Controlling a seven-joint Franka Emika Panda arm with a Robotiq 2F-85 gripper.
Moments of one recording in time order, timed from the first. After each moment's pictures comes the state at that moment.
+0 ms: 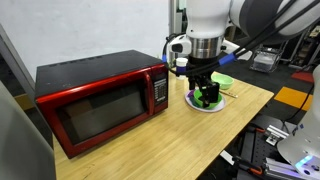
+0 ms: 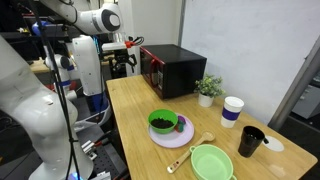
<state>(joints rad) 0.33 -0.29 0.23 -2.36 -0.09 2.02 -0.34</state>
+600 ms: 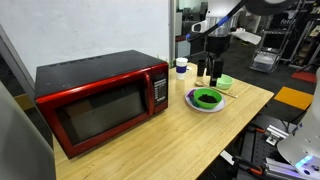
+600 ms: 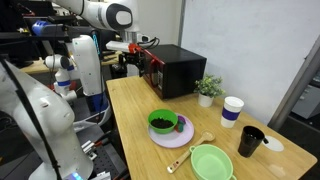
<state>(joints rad) 0.22 -0.48 0.05 -2.48 0.04 2.00 -0.24</state>
